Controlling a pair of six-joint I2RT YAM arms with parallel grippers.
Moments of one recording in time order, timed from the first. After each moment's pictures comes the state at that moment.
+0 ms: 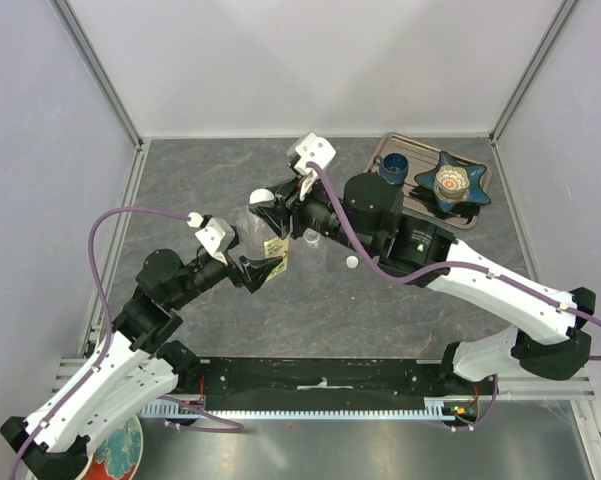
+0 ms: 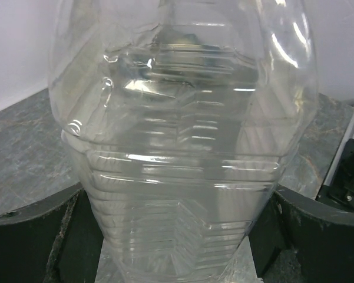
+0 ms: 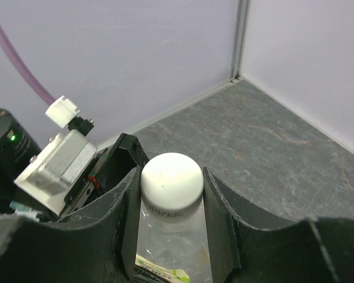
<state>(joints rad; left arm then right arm) -0.63 0.57 0.65 -0.04 0.26 -0.05 1.12 1.37 1.61 -0.25 0.07 0.08</state>
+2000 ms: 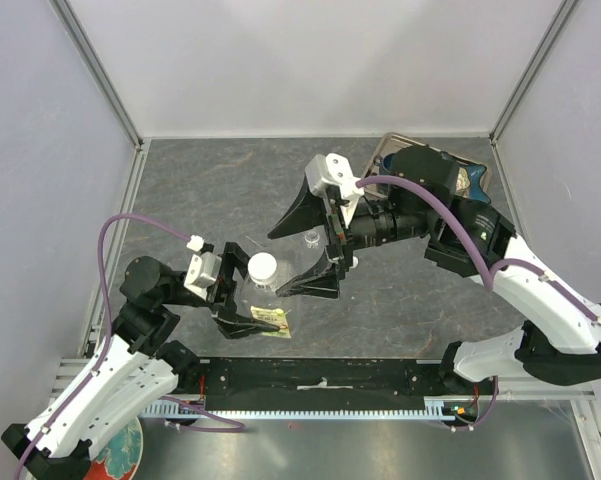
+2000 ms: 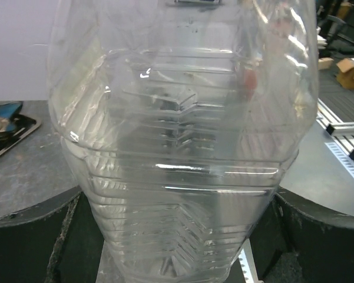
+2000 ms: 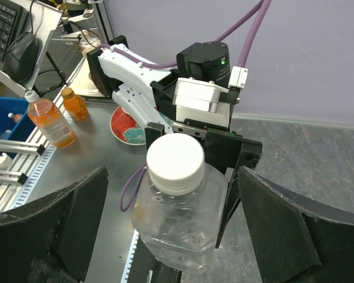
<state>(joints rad) -0.60 0.55 0.63 0.17 1.03 -0.25 1.06 1.33 1.86 -0.59 -0.67 0.00</state>
